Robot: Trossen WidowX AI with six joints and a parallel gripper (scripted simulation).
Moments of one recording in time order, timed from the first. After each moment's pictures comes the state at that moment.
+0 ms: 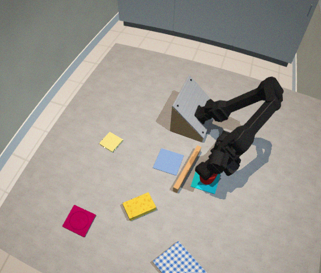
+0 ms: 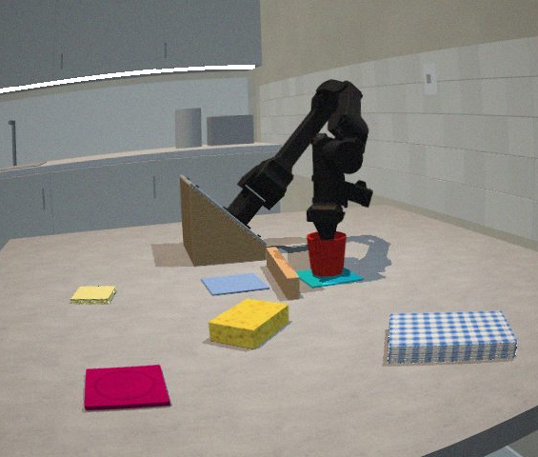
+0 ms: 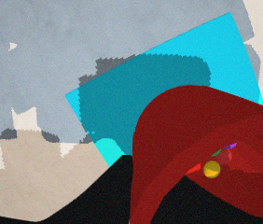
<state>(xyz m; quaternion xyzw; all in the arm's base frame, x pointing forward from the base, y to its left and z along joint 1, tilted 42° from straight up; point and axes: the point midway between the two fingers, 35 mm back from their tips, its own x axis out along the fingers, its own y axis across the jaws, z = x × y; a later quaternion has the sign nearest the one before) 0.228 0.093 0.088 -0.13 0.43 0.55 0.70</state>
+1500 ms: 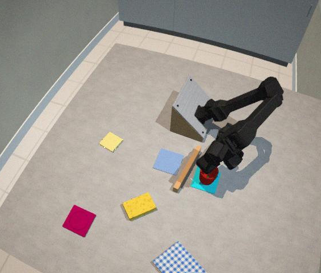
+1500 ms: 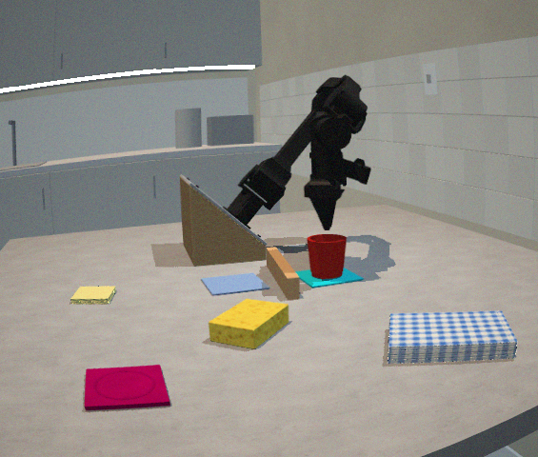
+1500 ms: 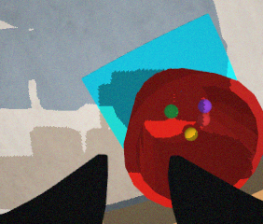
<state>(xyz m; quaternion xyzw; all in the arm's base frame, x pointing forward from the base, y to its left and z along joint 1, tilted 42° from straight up) 0.225 0.063 0.119 -0.12 0.43 0.55 0.70</state>
